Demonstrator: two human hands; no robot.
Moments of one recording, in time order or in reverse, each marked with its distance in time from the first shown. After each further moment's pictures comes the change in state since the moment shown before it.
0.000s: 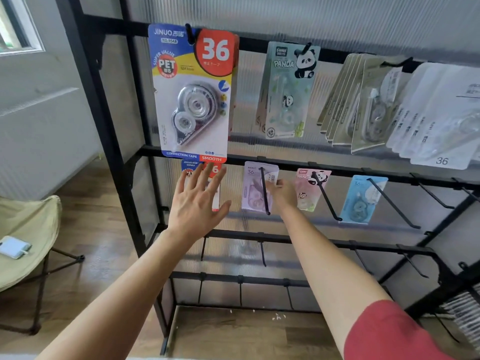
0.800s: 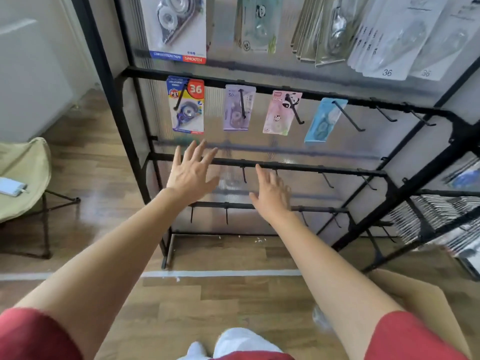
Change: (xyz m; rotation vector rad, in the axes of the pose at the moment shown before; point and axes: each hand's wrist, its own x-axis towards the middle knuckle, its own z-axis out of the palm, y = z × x) left_hand -0.120 0.055 -0.018 -0.078 -0.368 -0.009; right_hand -0.211 0.089 -0.052 -0.965 -0.158 -0.243
